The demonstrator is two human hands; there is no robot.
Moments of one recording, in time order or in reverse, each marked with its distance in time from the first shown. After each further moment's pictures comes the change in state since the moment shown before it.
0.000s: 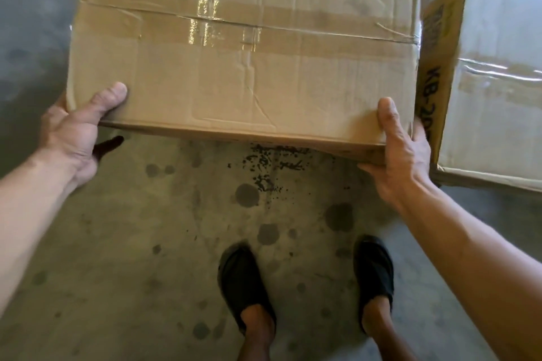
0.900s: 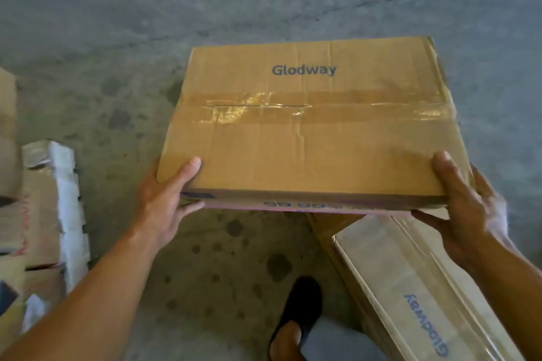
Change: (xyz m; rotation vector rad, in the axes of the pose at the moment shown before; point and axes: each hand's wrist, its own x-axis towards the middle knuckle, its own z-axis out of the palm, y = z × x) left_hand -0.405 0.011 0.127 -0.667 0.618 -0.046; right_hand -0.033 -0.258 -0.132 -0.382 -0.657 -0.340
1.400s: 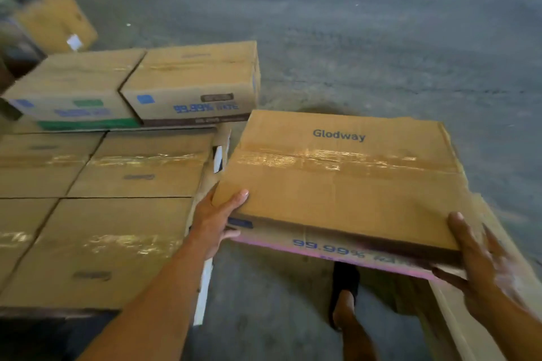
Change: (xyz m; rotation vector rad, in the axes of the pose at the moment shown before) left_hand -0.426 -0.045 -0.245 -0.105 0.189 0.071; right_hand -0.348 0.040 -0.177 -0.067 -0.399 -0.101
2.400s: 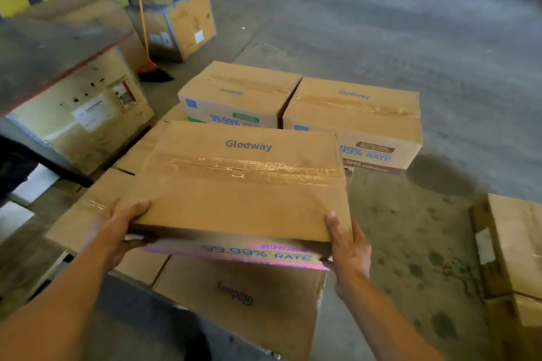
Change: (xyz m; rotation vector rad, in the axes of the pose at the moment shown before) left_hand 0.015 0.121 -0.522 -0.194 0.591 0.033; right_hand -0.220 0.090 0.476 -0.280 -0.463 0.010
